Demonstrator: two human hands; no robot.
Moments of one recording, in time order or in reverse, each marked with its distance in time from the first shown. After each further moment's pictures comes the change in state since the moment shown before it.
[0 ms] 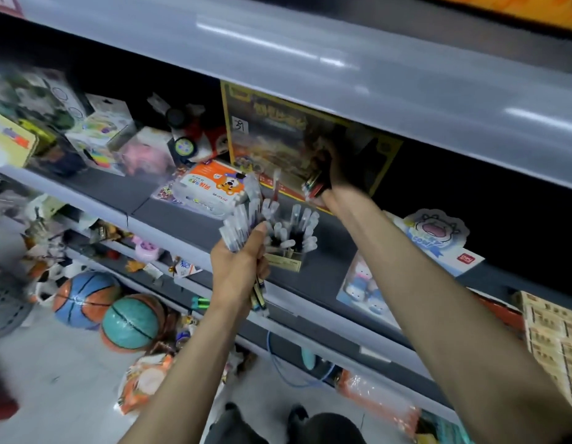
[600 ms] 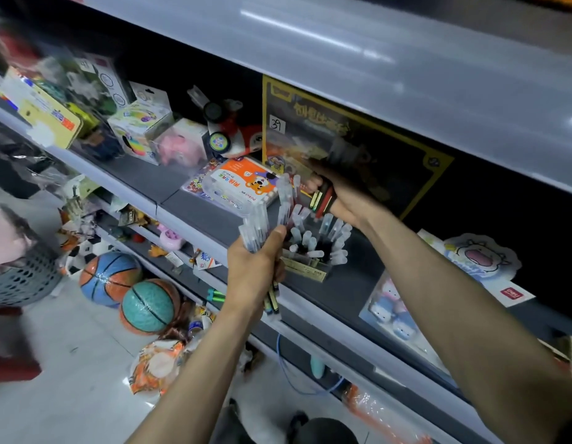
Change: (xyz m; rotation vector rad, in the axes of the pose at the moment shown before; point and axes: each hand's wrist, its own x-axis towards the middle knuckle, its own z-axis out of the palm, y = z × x) left_hand 0.011 0.005 -0.010 0.088 0.069 0.065; right_hand 0.029 0.036 -0.004 -0.332 -0.515 0.152
